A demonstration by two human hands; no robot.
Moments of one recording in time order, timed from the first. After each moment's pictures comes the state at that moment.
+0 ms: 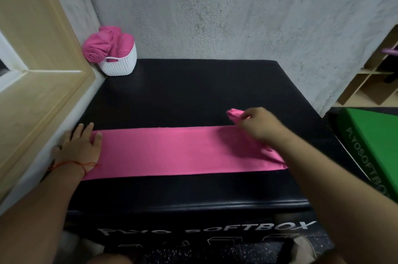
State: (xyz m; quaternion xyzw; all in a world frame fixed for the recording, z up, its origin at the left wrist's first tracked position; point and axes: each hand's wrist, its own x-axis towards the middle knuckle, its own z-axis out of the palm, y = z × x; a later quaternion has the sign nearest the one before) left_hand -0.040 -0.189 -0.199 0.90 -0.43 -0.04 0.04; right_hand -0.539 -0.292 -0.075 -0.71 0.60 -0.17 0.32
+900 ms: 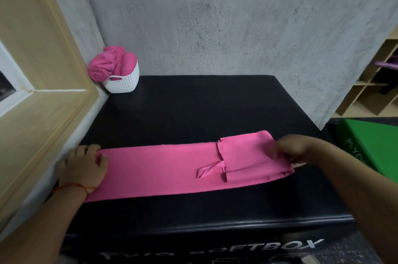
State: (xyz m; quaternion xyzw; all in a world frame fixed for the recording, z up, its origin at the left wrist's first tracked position) left_hand -0.054 -0.171 -0.173 0.87 -0.48 0.04 0.07; right_hand -0.625 -0.323 -0.089 -0.55 0.70 0.00 0.47
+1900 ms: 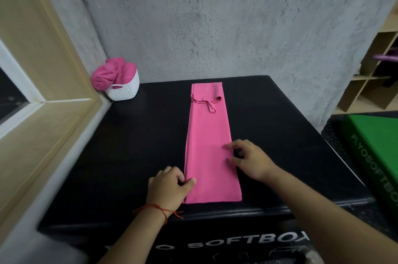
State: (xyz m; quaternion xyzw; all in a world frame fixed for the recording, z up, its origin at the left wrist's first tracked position) left_hand -0.300 -0.149 -0.169 0.77 -0.60 -0.13 0.21; right_hand -0.572 -0.267 -0.145 -0.75 0.53 -0.21 0.34
